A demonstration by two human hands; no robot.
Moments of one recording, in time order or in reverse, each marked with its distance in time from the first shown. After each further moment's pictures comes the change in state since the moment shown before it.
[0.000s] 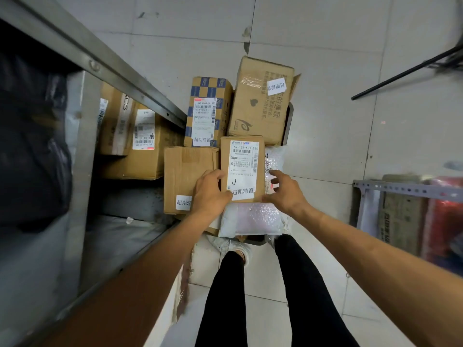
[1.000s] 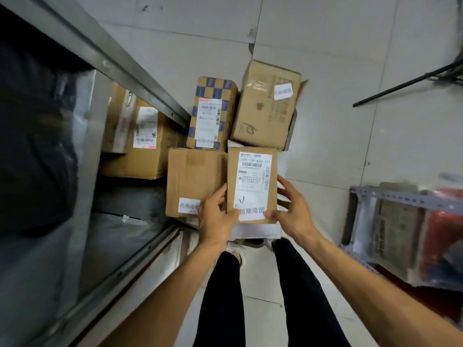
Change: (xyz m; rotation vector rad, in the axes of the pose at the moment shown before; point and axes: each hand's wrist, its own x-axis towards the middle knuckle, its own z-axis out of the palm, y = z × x) left_hand -0.032 -0.010 0.020 -0.474 0.102 -0.130; right_hand -0.033 0.006 0.012 0.416 0.090 -0.073
